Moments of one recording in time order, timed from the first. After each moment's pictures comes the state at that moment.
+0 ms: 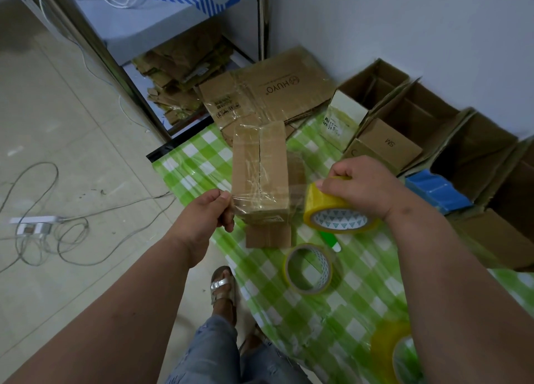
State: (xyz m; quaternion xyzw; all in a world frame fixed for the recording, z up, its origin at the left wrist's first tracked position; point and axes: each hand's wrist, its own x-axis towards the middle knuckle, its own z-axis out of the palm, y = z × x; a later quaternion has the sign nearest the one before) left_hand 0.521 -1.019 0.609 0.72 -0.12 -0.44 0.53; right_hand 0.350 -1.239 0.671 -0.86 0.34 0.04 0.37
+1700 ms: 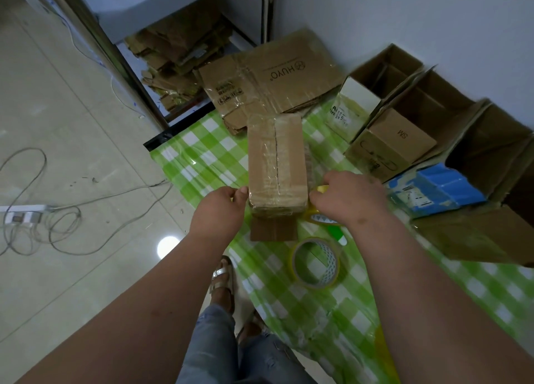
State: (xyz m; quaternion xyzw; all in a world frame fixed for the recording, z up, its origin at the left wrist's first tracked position) left_hand 0.515 -1.039 0.592 0.91 -0.21 -0.28 0.23; right_hand 0.376 -1.203 0.629 -0.86 0.46 0.19 0.14
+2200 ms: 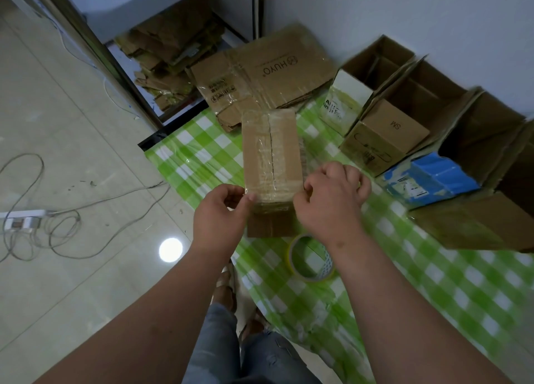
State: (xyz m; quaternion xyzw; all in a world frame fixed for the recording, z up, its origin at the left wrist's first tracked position) left_hand 0.488 -1.024 0.594 0.85 -0.18 -0.25 0.43; right_hand 0.366 -1.158 0.611 -0.88 0.45 -0.06 0.14
